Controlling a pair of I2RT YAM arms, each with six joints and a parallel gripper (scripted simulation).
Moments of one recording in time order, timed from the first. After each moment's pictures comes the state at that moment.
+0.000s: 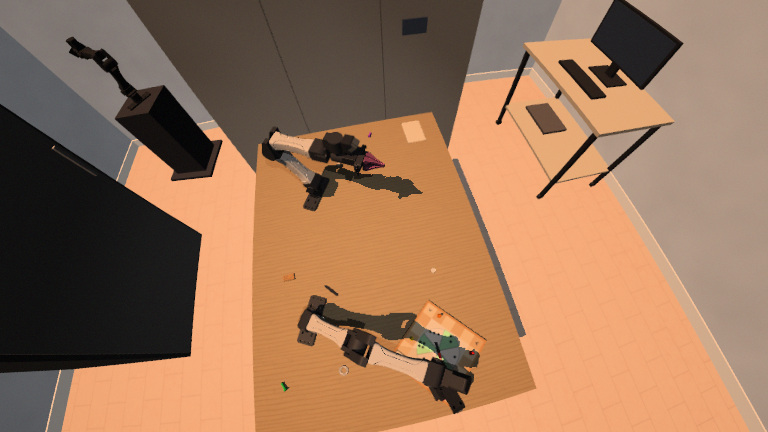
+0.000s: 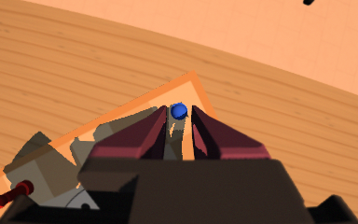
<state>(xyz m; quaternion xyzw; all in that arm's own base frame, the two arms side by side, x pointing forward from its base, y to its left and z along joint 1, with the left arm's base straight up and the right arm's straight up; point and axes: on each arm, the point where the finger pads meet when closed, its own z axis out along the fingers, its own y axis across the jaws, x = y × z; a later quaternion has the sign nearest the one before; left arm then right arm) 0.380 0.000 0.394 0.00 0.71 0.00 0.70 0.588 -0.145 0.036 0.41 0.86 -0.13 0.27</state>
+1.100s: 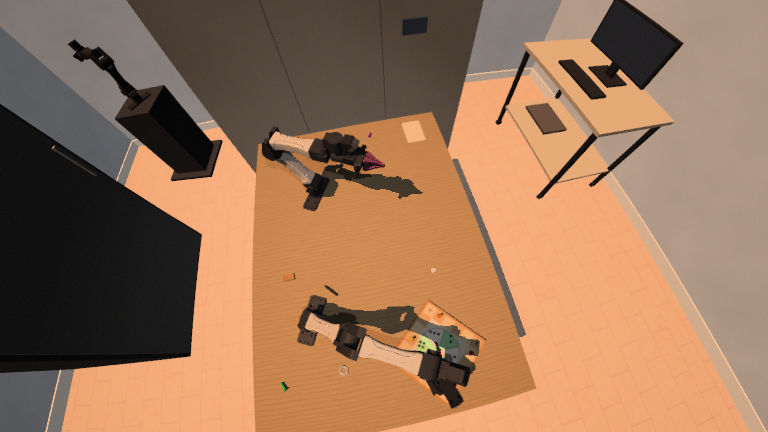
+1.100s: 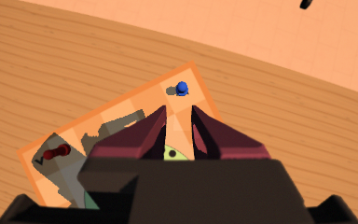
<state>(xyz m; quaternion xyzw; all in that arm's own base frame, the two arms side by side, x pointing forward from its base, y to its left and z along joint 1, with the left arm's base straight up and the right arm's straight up) 0.380 0.000 0.394 0.00 0.71 0.00 0.70 0.572 -0.122 0.089 0.41 0.86 -0.12 0.28</state>
